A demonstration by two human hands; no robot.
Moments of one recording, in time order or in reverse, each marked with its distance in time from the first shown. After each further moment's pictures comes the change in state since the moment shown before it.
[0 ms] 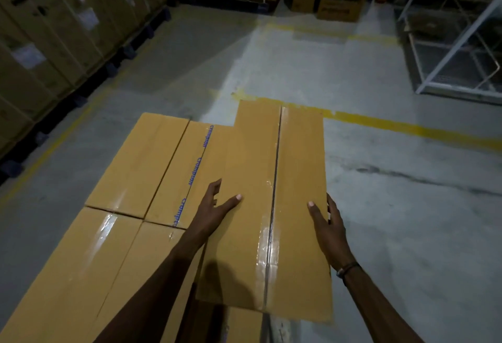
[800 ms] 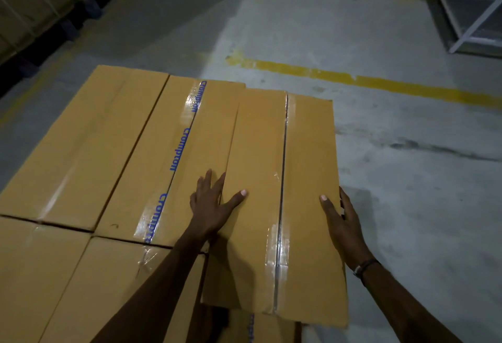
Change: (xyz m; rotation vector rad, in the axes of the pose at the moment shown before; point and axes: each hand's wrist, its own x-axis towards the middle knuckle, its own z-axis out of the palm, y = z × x) left_hand 0.229 -0.245 0.017 0.496 0.052 0.067; right_hand 0.184 0.241 0.120 -0.039 0.038 0.016
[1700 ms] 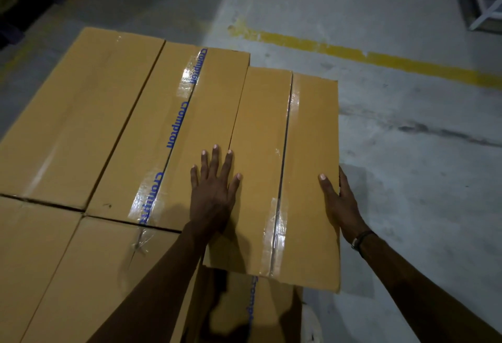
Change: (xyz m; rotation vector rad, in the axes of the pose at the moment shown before) left_hand 0.009 -0.043 0.039 0.443 0.150 0.252; right_hand 0.041 0.033 0.017 -0.117 -0.073 0.016
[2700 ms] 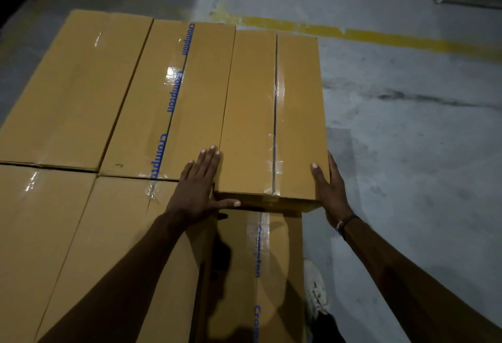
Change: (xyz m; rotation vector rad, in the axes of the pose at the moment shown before) left_hand -0.100 -0.050 -0.028 0.022 -0.257 0.280; right_hand -0.116 0.032 0.019 0.141 0.109 -0.010
